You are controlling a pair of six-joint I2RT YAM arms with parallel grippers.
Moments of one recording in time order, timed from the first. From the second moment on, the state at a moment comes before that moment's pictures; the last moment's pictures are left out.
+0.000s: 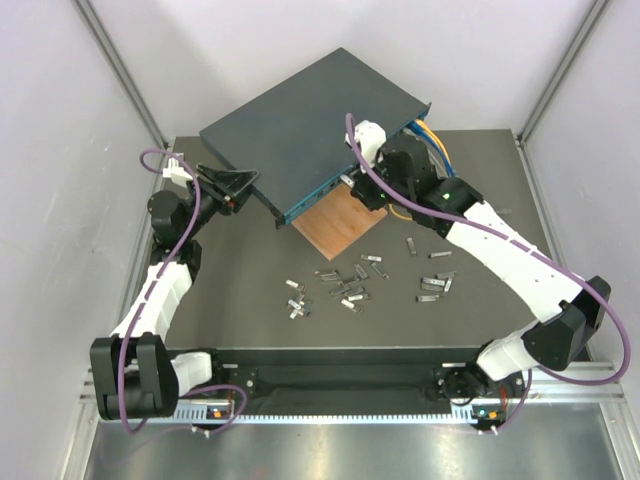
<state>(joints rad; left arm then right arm) 0.05 1.17 0.72 0.55 0.66 -1.30 0.72 1.46 1.53 -0.56 0.04 -0.04</state>
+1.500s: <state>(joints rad) 0.05 1.17 0.73 0.54 0.67 -1.29 0.72 1.47 1.50 -0.44 0.02 -0.09</state>
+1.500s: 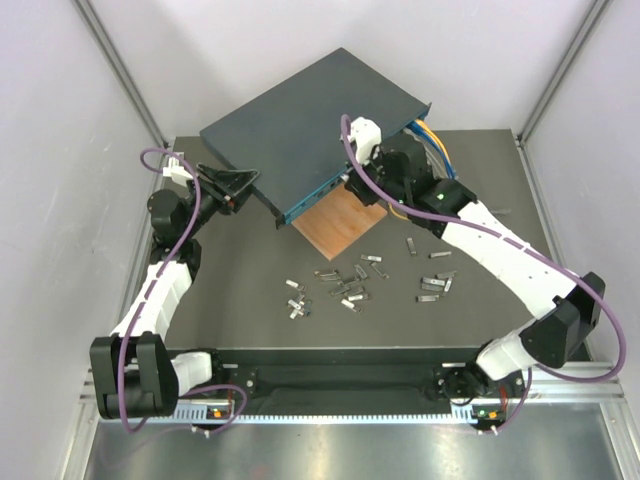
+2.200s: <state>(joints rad) 0.05 1.18 0.74 0.54 0.68 -1.29 0.71 1.51 1.51 -0.37 -0.01 -0.10</state>
